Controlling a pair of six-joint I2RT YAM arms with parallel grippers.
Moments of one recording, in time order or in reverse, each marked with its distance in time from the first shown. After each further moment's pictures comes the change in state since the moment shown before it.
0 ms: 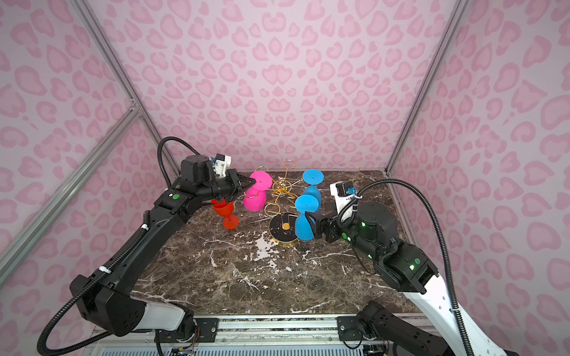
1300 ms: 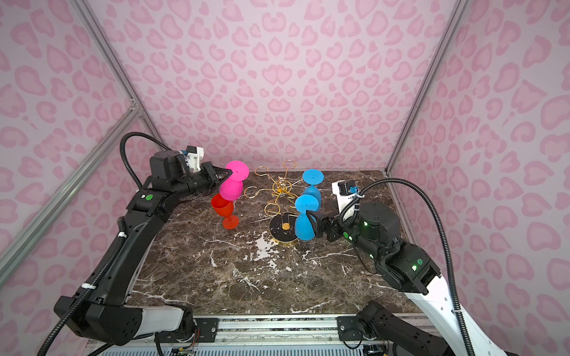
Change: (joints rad) left arm 0.171 -0.098 0.048 -0.090 -0.018 0.122; right arm -0.007 0.002 0.025 -0.008 0.003 -0.004
